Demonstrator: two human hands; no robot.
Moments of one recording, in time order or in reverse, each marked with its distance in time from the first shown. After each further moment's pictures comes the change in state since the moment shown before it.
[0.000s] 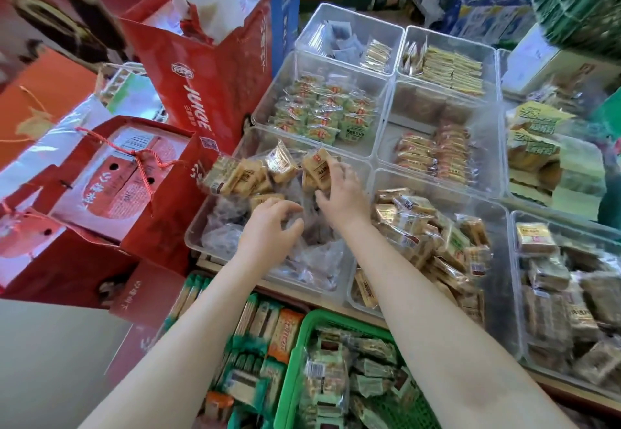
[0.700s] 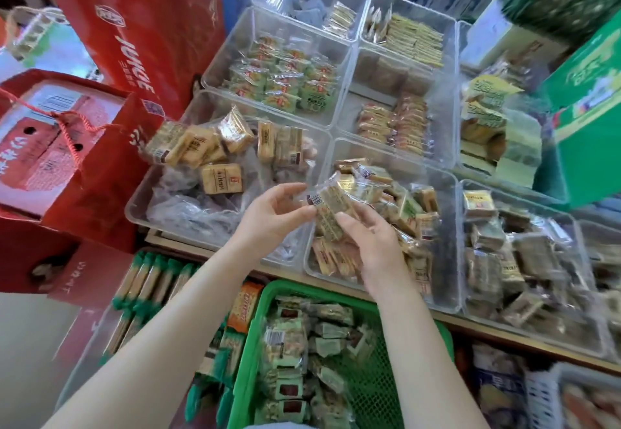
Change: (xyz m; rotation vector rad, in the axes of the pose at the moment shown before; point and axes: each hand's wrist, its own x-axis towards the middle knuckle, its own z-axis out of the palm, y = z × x) left_hand -0.026 0.051 0.033 -0.632 -0.254 -0.195; right_hand -0.149 0.046 -0.069 1.167 -0.027 0.482
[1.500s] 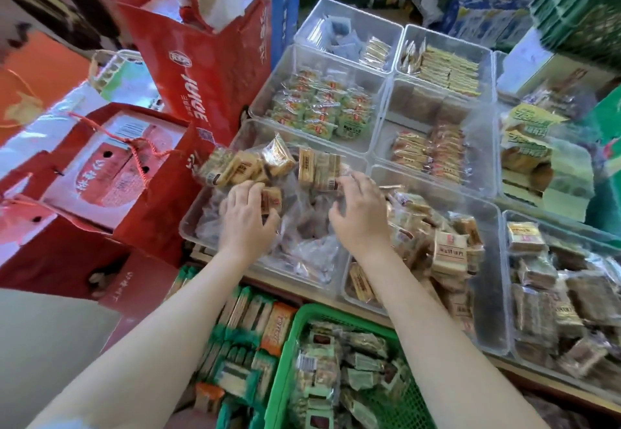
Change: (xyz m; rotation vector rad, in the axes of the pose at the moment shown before) left_hand 0.037 -0.054 -0.078 0.934 0.467 0.160; right_hand 0.079 -0.008 0.068 -1.169 0.123 -0.640
